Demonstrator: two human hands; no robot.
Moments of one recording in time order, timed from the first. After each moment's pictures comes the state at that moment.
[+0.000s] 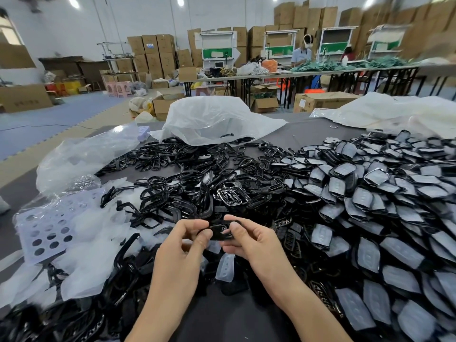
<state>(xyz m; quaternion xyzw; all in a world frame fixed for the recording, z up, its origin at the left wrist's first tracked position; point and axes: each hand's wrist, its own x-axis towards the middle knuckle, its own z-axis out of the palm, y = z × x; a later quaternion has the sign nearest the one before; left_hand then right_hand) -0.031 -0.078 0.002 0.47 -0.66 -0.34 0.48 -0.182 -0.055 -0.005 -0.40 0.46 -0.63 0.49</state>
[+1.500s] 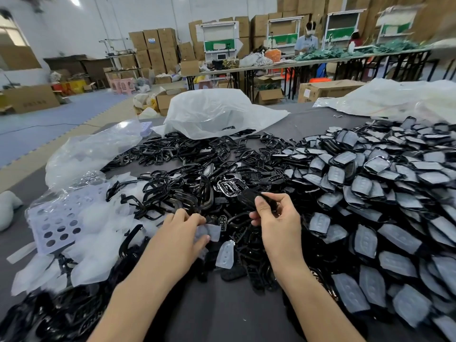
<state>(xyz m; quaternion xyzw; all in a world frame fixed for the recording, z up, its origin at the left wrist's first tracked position) -0.017 -0.112 0.007 0.52 -0.85 -0.04 0.12 -0.200 -0.059 -0.006 -0.31 0.53 -0.73 0.30</state>
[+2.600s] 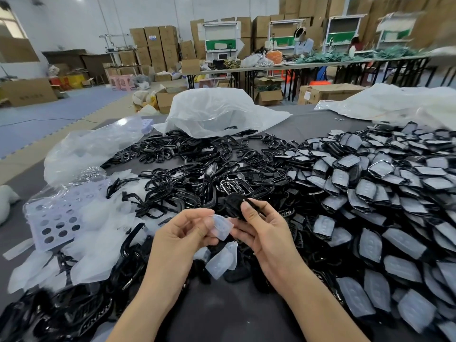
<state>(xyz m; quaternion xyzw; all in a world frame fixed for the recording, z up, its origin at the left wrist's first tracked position) -0.023 -0.079 0.008 0.37 -0.56 -0.54 0.51 -0.184 -0.054 0.003 -0.25 0.37 -0.70 0.56</state>
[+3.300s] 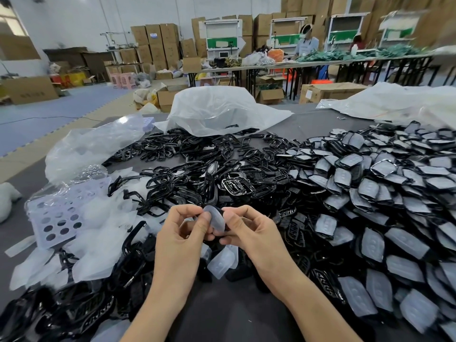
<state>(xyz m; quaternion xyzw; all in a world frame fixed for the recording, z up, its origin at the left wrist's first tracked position) -0.031 -0.072 0.008 0.41 -0.56 -0.46 0.56 -0.173 -0.047 0.001 -0.42 0.39 -0.63 0.53</state>
